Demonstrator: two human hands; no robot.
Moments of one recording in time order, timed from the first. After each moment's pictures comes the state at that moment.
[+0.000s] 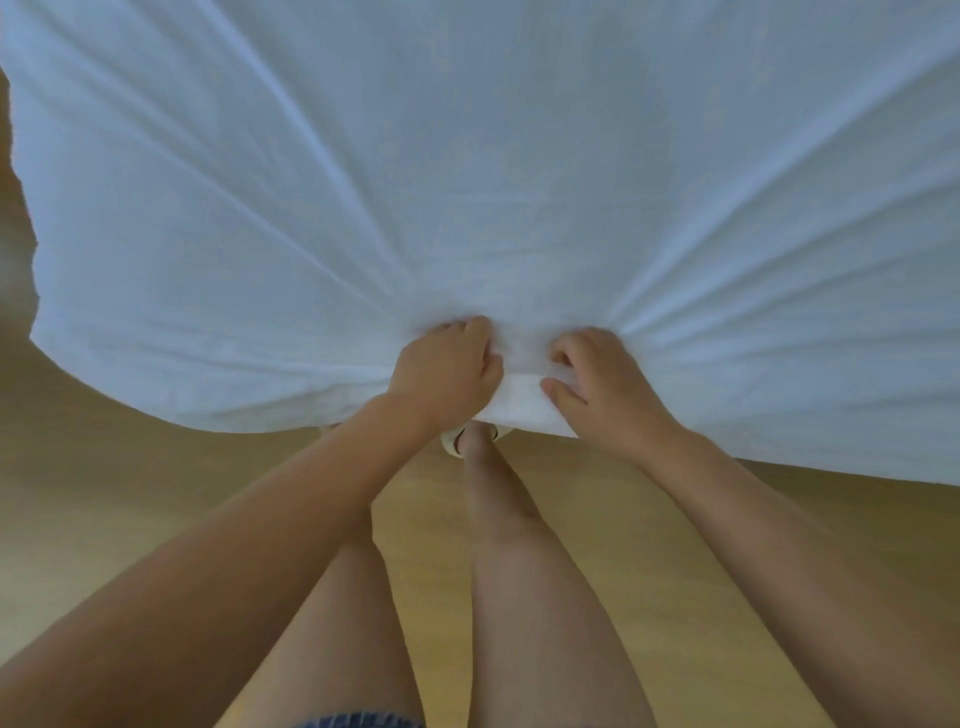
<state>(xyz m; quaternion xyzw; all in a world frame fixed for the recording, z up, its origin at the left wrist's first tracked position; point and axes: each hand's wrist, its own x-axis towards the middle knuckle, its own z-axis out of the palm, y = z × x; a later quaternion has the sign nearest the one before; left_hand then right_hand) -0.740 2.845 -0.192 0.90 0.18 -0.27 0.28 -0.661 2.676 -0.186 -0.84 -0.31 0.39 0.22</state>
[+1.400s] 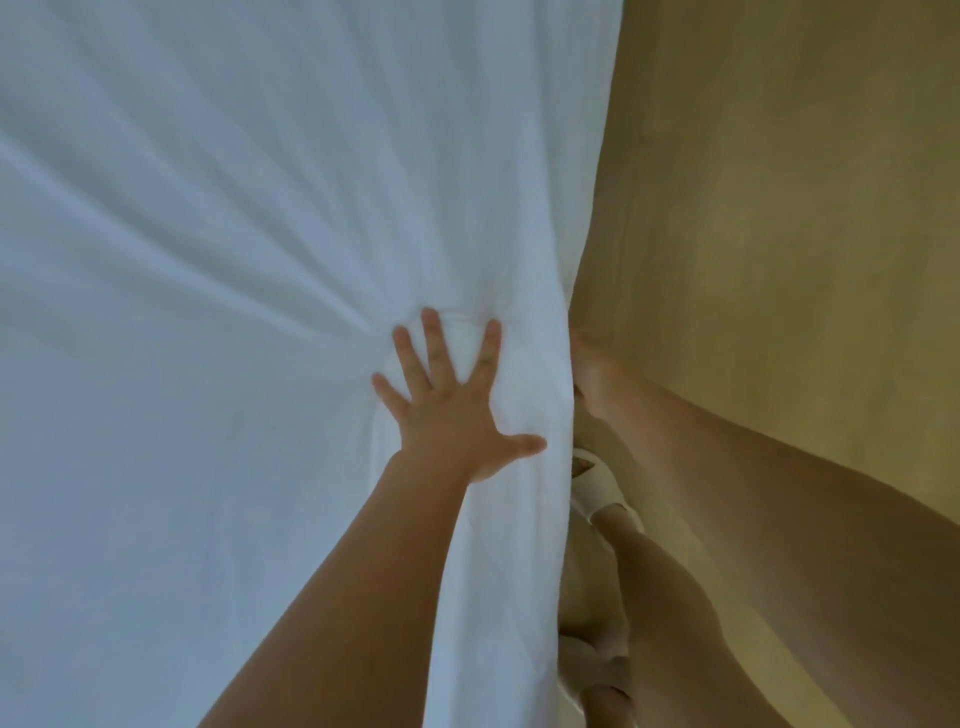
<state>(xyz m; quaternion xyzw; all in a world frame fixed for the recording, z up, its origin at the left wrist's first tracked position) -0.564 2.568 -0.223 0.81 -0.40 -0.39 -0.18 -0.658 2.456 -0.313 -0.34 0.61 0.08 0.71</state>
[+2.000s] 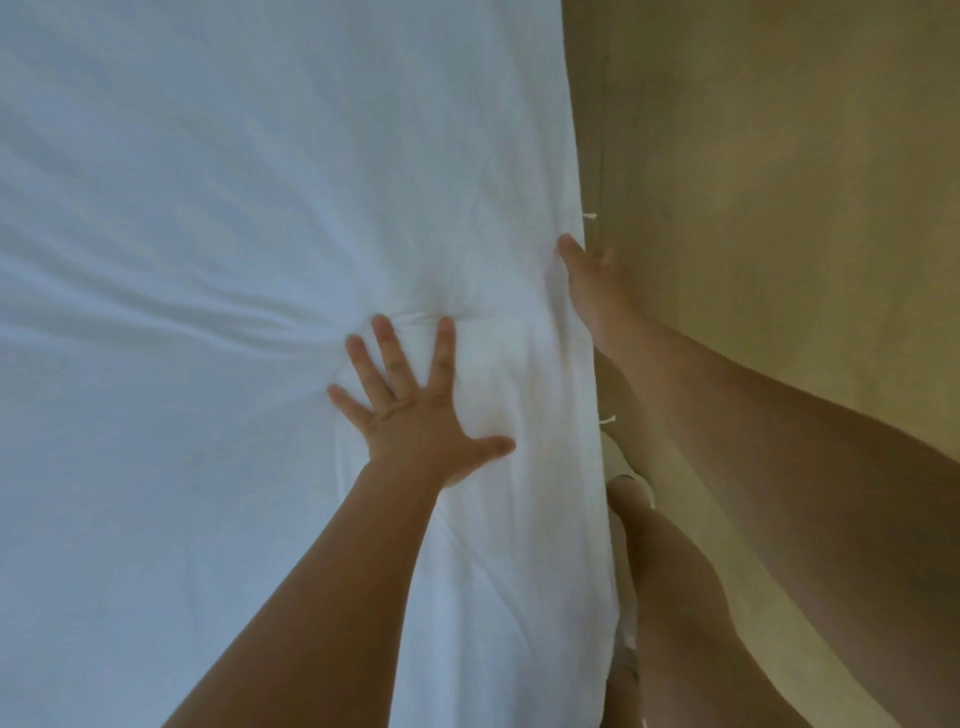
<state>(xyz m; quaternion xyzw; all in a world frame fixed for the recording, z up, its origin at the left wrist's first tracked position) -0.570 2.557 -0.227 0.81 -0.37 -0.39 -0.24 -0.670 2.400 -0.325 -0.40 0.69 -0.04 0.60</state>
